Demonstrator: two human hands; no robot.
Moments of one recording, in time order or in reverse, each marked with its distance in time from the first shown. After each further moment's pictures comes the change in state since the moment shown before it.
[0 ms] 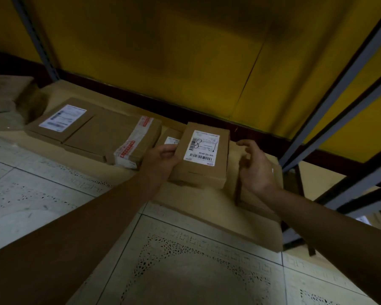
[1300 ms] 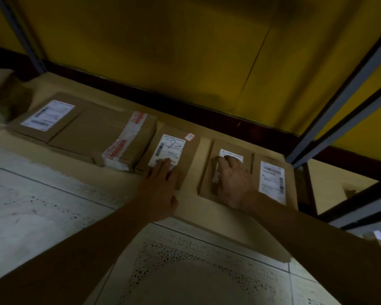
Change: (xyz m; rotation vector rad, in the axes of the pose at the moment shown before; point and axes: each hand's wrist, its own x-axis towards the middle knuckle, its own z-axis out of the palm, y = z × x) left_hand 0.012 -0.074 0.001 1.489 -0.251 0.336; right_hand 0.014 0.022 0.053 -0.514 -0.395 -0.136
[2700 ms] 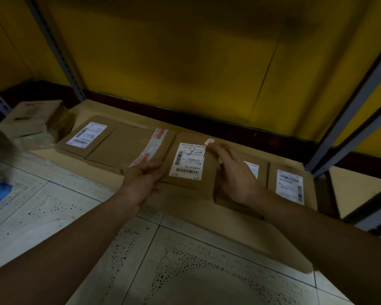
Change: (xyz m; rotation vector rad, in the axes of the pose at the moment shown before) left_hand -0.031 -0.039 -0.080 -1.529 0.233 -0.641; right_hand 0.014 -0.026 -0.018 0.382 0.258 -0.375
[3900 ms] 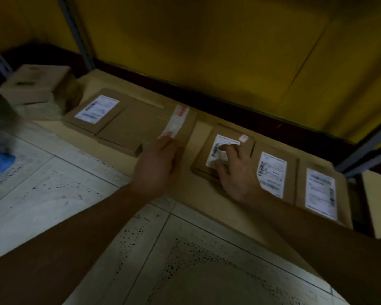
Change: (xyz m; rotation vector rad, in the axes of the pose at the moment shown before) left_hand 0.033 -0.024 -0.028 0.989 0.002 0.784; right_hand 0.020 -0.022 0.063 -0.072 0.015 0.229
